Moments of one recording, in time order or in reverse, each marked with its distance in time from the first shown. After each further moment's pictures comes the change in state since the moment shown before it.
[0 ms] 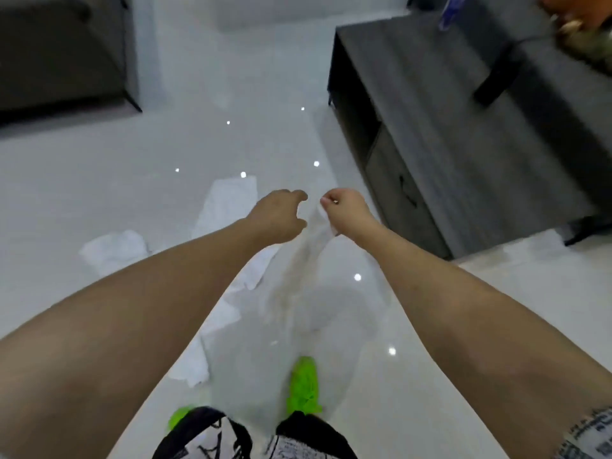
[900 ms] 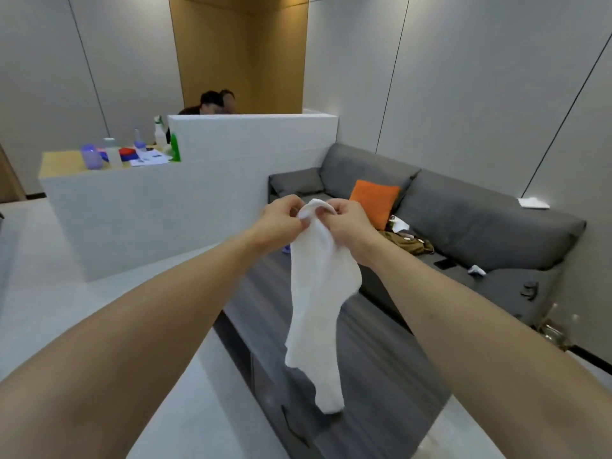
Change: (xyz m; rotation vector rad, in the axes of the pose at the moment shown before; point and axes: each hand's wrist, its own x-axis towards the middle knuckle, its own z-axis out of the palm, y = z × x) left_hand 0.284 0.441 -0.249 -0.484 0.290 0.536; right_hand 0.101 -0.121 -0.516 0.288 0.535 -0.377
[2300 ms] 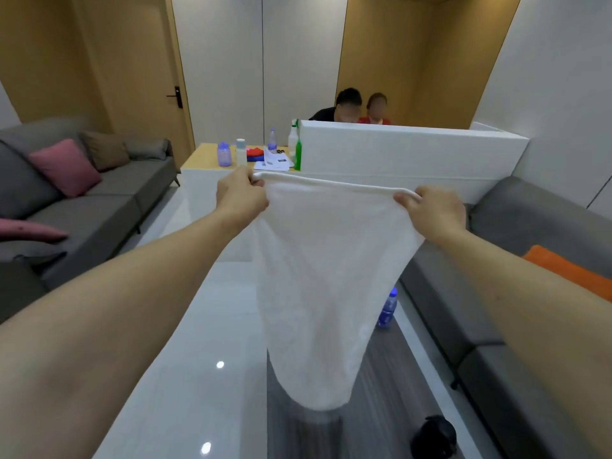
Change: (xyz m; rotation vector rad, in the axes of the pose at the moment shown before) left_hand 0.356 -0.165 -0.172 0.196 0.802 -0.443; right_hand 0.568 0.056 0.060 -0.770 0.035 -0.375
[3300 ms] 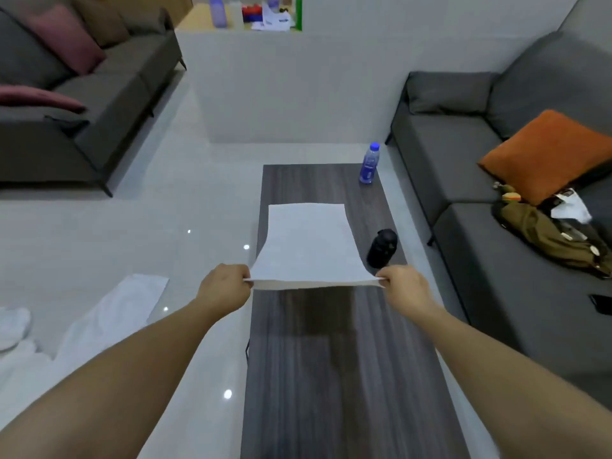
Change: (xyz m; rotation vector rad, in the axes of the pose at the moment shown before) left_hand -0.510 -0.178 0.078 0.734 -0.523 -0.156; right_hand -0.465 0.266 0.038 -0.118 -0.666 -0.166
